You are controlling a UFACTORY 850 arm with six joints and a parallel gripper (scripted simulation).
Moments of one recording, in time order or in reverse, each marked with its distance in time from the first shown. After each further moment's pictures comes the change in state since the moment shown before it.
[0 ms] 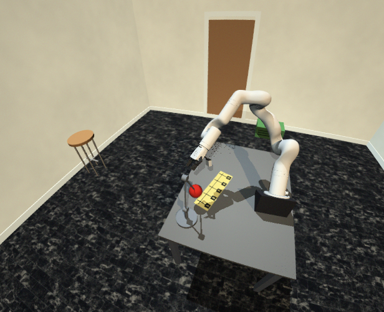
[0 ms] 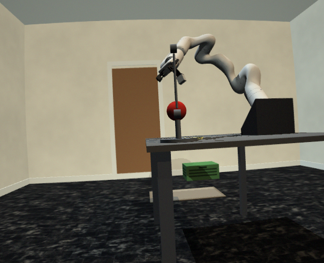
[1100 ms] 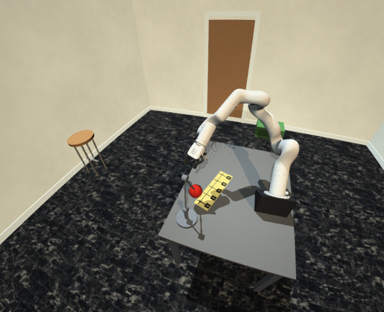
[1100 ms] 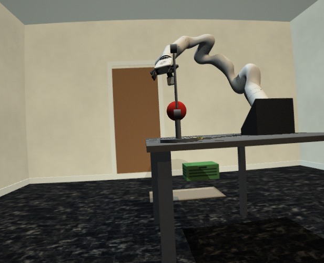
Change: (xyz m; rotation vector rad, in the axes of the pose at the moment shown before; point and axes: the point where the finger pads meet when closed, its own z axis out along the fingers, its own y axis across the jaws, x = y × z) arm -0.003 -0.023 -0.009 -0.013 0.151 -0.483
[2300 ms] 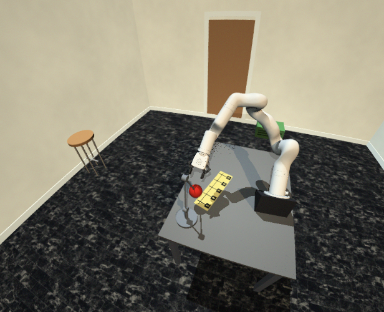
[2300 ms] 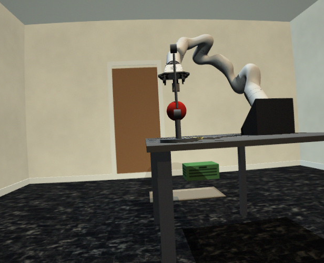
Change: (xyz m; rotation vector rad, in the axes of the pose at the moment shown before) arm 0.025 0.068 0.045 -0.158 -0.004 -0.249
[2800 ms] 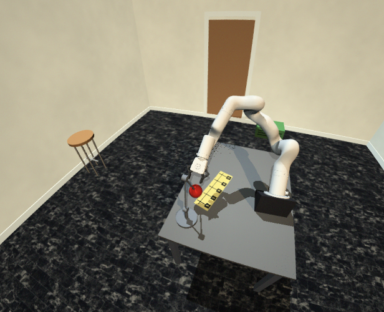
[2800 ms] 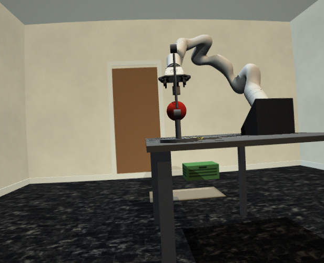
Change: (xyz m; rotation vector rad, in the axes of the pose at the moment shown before) arm -0.001 0.005 0.033 -0.015 -0.009 -0.011
